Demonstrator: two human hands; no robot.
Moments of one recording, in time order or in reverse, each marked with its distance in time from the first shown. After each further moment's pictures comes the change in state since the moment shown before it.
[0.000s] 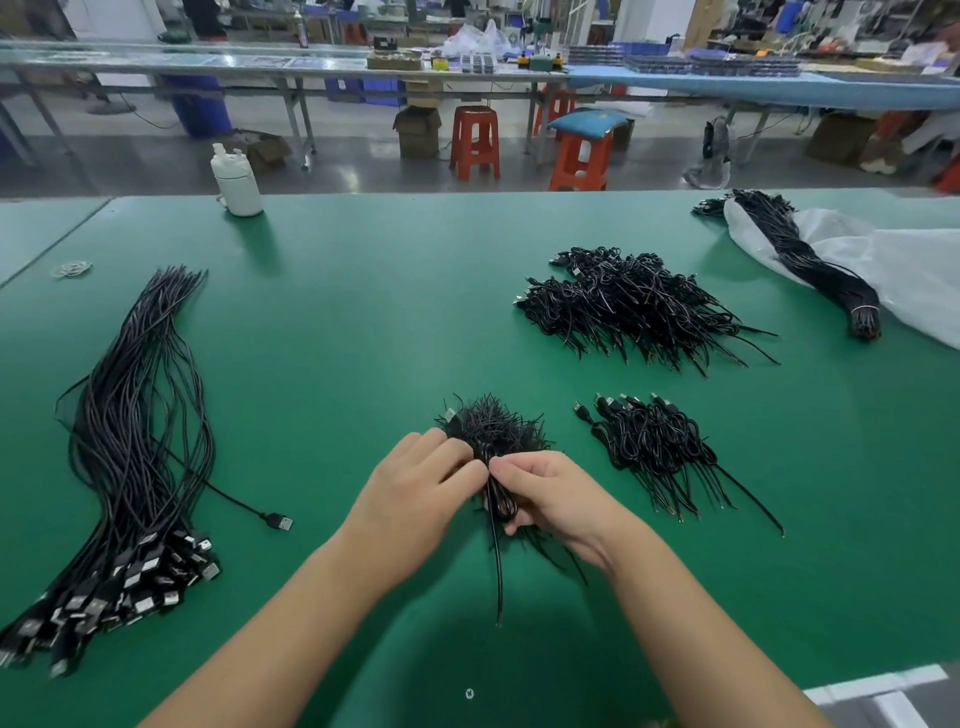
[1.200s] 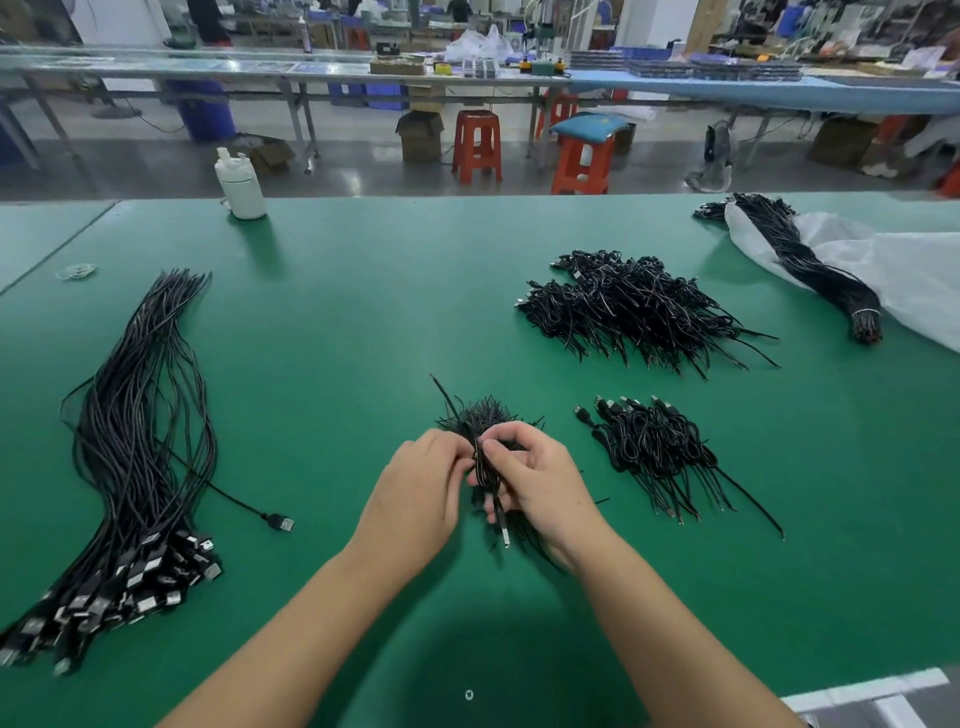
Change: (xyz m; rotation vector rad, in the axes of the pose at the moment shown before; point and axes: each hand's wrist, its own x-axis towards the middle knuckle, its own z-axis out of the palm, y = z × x) left_hand 0.006 0.016 0.005 -0.284 -0.029 -0.493; right_hand 0.011 0.004 0.017 -0.032 0.269 -0.196
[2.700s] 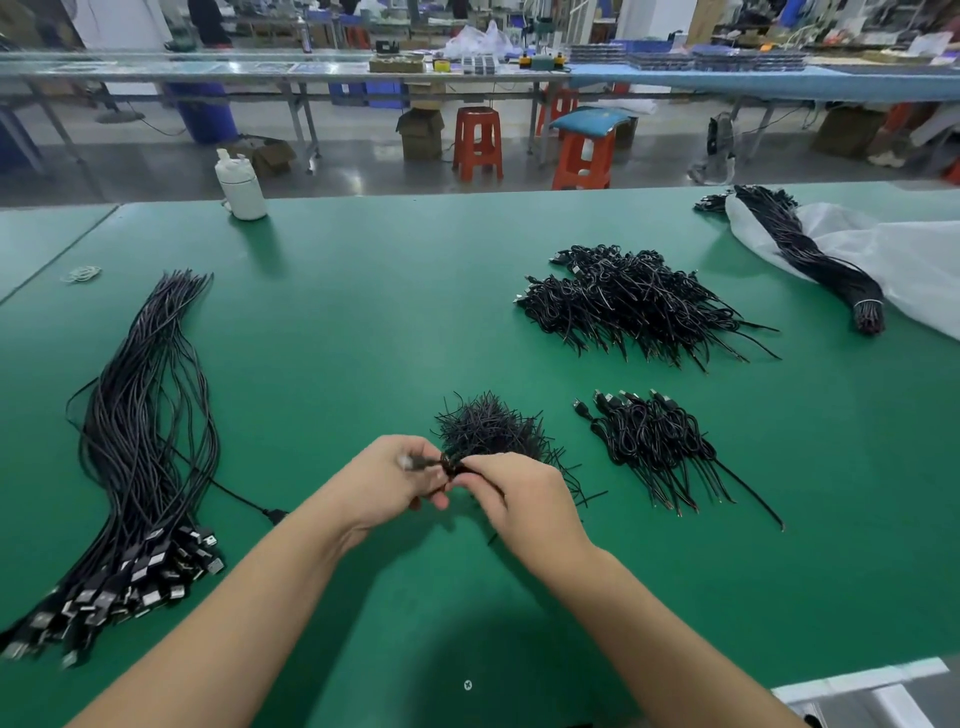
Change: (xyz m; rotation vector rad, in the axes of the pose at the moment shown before) left_hand 0.018 -0.011 -0.032 -0.649 -0.486 -0.686; right_hand -0.011 0.020 0.001 -1.009 0.135 -0.670
